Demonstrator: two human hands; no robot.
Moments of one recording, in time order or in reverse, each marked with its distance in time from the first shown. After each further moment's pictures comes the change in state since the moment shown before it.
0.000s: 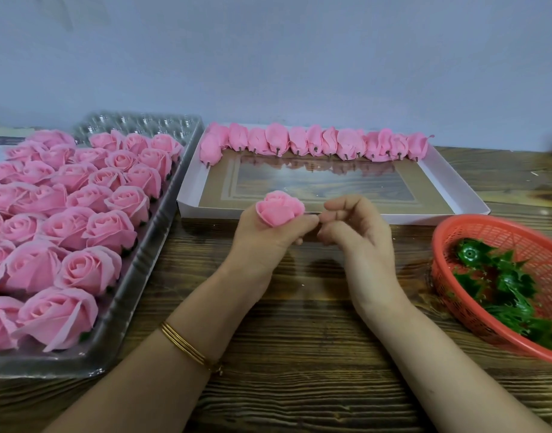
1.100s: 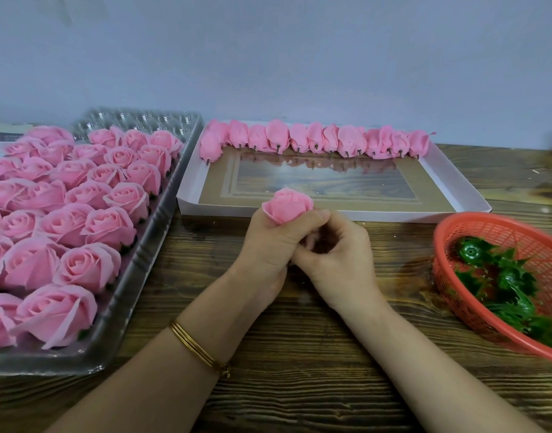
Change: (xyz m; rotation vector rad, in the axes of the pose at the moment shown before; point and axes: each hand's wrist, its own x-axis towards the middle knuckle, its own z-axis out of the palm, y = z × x) left_hand -0.007 0.002 0.015 -0.179 -0.048 -0.048; right_hand -0.008 0.014 0.013 -0.427 -0.046 -0.170
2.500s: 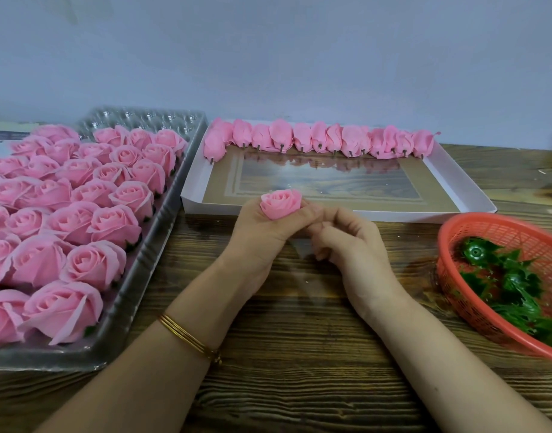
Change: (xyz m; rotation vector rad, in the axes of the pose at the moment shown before) left_hand 0.009 0.004 -0.022 0.077 -0.071 0.081; right_hand 0.007 -0.006 -0.014 0.490 -0.148 0.318
